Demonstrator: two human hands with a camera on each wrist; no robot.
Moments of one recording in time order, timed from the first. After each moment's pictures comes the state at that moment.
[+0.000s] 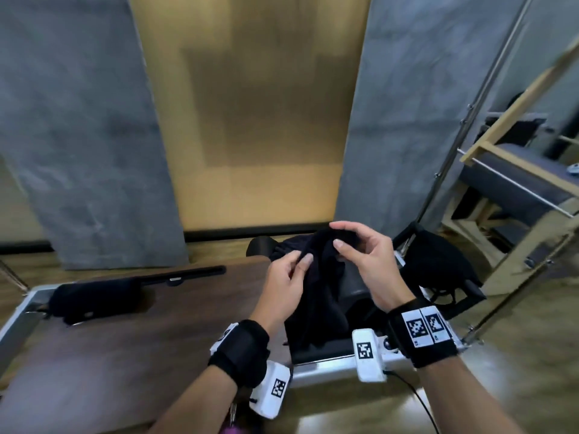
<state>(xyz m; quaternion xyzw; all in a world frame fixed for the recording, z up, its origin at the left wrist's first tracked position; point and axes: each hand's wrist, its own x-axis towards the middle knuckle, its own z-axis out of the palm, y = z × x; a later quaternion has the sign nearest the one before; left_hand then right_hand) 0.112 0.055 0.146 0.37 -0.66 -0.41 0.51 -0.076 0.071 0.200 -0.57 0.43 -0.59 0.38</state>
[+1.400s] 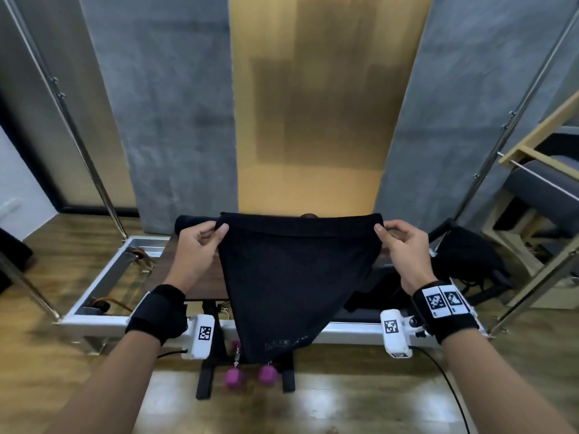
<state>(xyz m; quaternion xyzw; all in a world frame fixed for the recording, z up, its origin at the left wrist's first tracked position) 0.401 0.268 0.181 0.49 -0.59 -0.28 0.58 -0.006 0.254 0.201 -0.50 0.53 -0.59 0.35</state>
